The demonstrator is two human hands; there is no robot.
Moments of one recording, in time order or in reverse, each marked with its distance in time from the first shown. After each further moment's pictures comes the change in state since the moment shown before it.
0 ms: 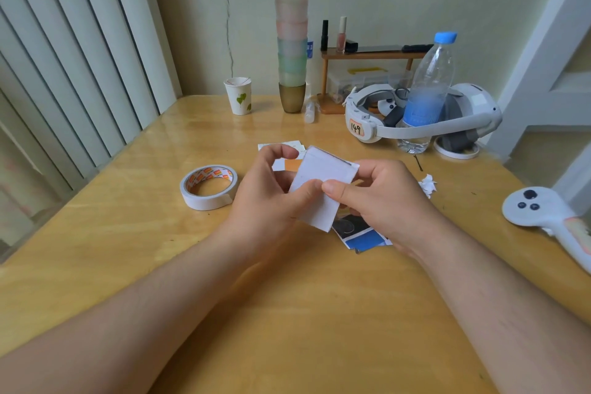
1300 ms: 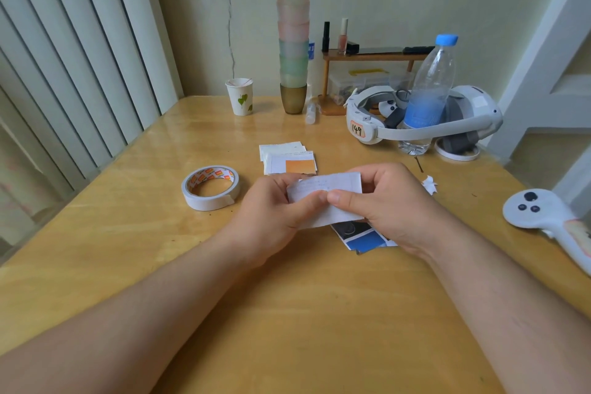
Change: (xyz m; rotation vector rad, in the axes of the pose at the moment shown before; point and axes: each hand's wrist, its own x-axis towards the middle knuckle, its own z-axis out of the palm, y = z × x) left_hand -0.001 -0.015 -0.003 0.013 -0.183 -0.044; right_hand 0.000 0.000 -0.009 0.019 -0.110 0.026
